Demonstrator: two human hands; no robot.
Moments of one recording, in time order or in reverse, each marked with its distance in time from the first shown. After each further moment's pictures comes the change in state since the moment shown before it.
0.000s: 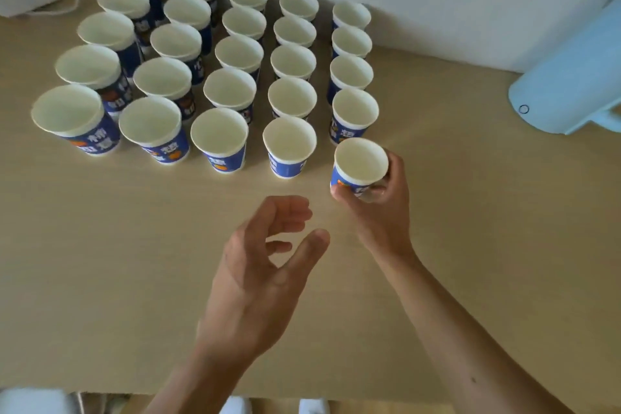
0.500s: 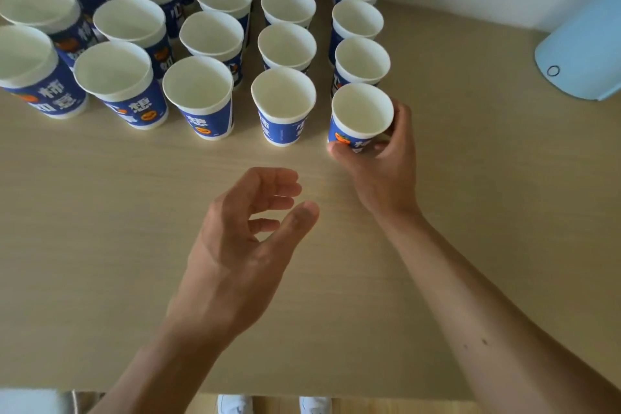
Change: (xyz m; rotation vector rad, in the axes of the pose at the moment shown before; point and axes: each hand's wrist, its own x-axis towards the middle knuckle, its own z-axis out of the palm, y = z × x) left_hand 0.013 -0.037 0.002 0.002 -0.001 0.011; right_hand 0.019 0.019 0.011 -0.035 0.010 -0.107
